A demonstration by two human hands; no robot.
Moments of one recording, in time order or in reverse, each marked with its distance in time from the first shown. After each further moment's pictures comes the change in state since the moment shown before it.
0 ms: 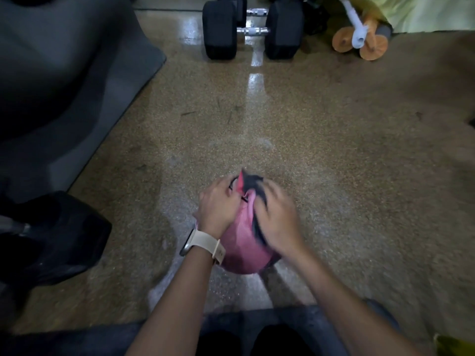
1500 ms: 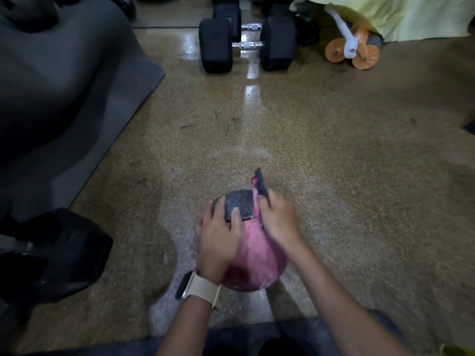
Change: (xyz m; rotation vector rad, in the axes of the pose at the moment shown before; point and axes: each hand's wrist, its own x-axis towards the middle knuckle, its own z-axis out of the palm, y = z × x) left_hand -0.043 0.003 0.005 -0.040 0.076 -0.061; right_hand 0.026 0.003 -0.004 0.076 0.029 0.223
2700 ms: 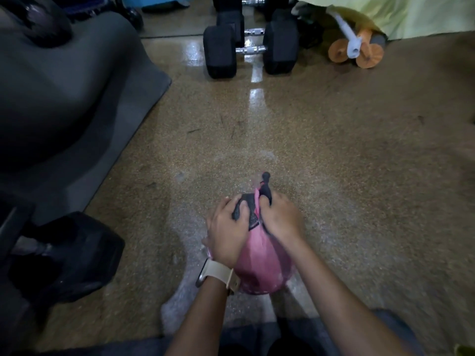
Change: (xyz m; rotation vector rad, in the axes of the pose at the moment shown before) left_hand 0.020 -0.013 0.017 -0.084 0.092 0.026; right_hand 0.007 -0.006 0.001 -0.149 -0.021 0.099
